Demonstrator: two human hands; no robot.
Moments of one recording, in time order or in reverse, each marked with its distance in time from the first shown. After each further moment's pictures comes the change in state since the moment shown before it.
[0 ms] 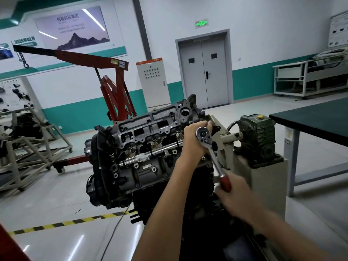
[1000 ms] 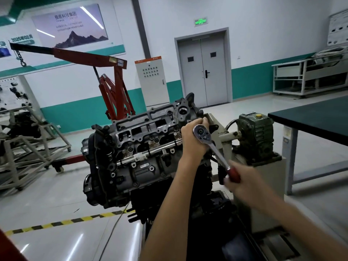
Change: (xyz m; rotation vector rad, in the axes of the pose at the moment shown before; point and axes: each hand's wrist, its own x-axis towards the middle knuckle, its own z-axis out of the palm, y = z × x) left_hand -0.001 0.002 0.010 -0.031 0.153 -0.012; right_hand 0.008 0.003 -0.032 -0.196 -0.009 -0.051
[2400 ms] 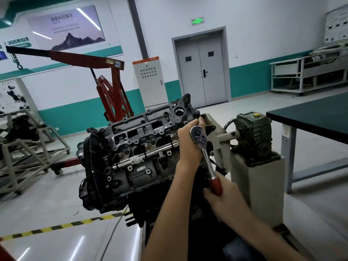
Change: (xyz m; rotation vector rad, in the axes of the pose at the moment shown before) left_hand 0.000 -0.004 0.009 -0.102 0.054 0.017; right_hand -0.013 -0.016 0.043 0.287 0.071 0.138
